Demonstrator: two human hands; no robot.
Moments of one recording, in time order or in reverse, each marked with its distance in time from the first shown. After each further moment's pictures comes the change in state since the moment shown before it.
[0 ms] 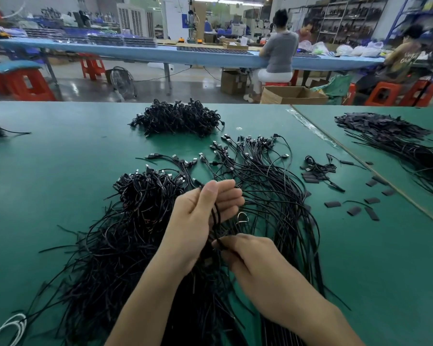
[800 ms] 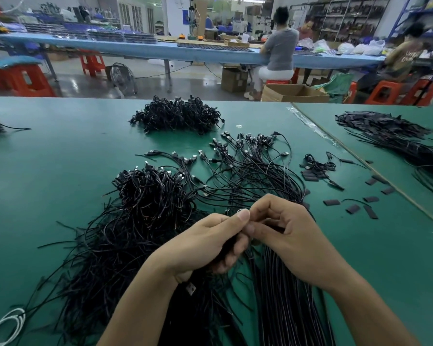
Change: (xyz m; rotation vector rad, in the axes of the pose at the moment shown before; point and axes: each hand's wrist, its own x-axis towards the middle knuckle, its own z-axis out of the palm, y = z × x) left_hand -0.012 0.006 -0.001 0.289 -0.489 -0.365; right_hand 0.006 0.022 -0.045 0.510 0.143 -0.115
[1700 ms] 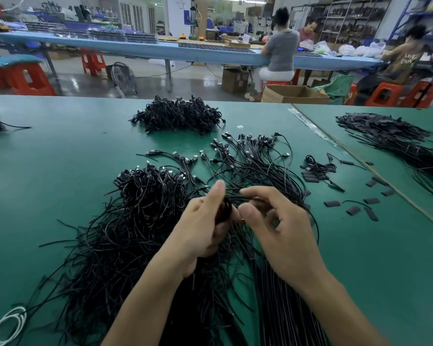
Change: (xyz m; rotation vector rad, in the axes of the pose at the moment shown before) left_hand 0.005 0.002 -0.003 -0.142 0.418 0.016; right_hand 0.006 -0.003 0.026 -0.225 0.321 -0.120
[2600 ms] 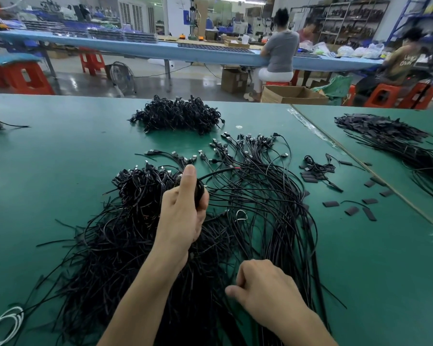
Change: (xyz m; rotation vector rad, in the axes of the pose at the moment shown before) left_hand -0.002 0.007 -0.003 -0.128 0.318 0.211; right_hand -0.048 0.030 0.025 -0.689 -0.661 0.462
